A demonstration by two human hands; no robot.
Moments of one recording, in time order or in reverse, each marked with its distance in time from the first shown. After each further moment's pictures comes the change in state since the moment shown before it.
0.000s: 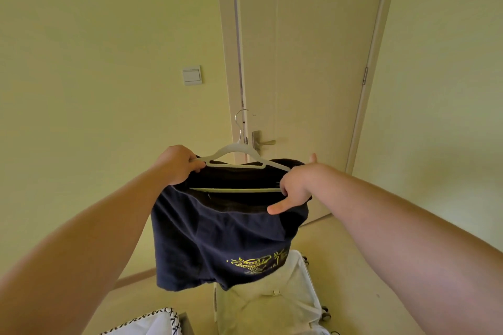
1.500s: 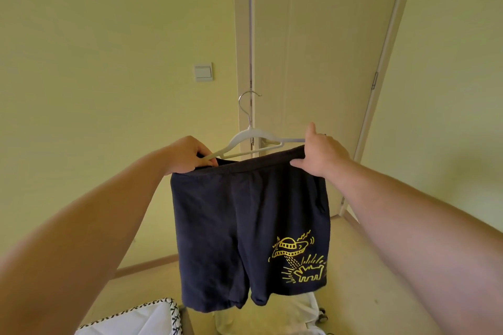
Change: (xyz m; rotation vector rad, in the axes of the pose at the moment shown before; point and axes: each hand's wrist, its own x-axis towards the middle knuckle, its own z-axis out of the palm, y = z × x) left_hand -0.022 -0.004 -0.019 -0.190 -0.157 0.181; right_hand -0.006 0.032 -0.007 0.491 0.769 0.272
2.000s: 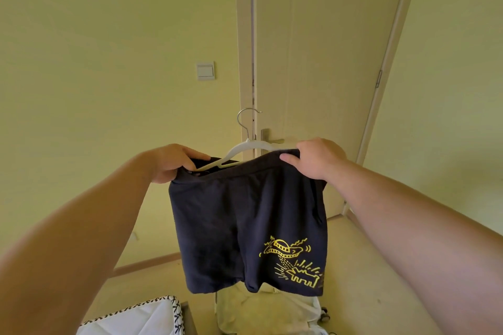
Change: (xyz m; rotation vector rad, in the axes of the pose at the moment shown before) left_hand 0.002 -0.033 -0.002 -0.735 -0.206 -0.272; right_hand 0.000 -0.002 0.003 -0.115 -0.063 -0.168
